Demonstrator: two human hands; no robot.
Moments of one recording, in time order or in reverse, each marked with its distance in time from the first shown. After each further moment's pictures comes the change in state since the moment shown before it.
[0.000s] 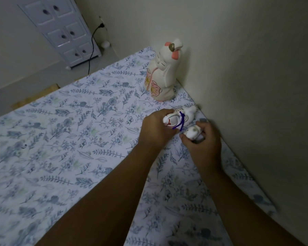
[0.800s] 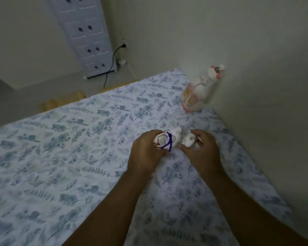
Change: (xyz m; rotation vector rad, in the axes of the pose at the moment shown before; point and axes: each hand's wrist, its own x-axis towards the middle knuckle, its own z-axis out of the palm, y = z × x) left_hand -0.088 -0.046 -0.125 0.057 0.130 -0.060; right_hand -0.052 -0.090 0.046 -0.027 -0.146 -0.058
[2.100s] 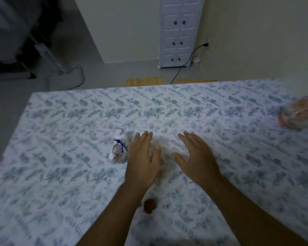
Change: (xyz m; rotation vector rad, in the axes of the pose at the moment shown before) left_hand -0.166 -0.121 -0.202 0.134 0.261 -0.440; right_hand -0.140 -0.159 0.171 -0.368 -0.664 -0.467
